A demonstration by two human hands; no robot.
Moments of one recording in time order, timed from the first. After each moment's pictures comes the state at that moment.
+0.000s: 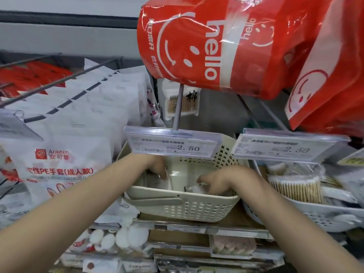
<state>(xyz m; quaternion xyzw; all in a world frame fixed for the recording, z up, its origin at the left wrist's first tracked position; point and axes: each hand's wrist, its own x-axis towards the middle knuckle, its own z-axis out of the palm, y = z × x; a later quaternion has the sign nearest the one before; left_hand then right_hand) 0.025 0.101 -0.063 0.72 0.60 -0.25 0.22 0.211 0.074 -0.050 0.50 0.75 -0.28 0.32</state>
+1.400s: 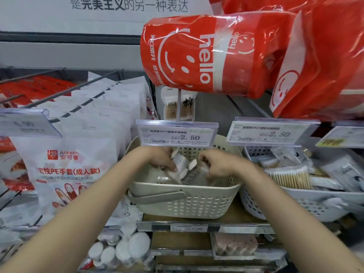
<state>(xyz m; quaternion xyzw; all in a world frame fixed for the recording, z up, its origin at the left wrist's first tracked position) 0.022 0.088 -0.032 0.73 0.61 -0.03 0.30 0.216 0.061 -0.024 0.56 0.79 -0.24 0.04</state>
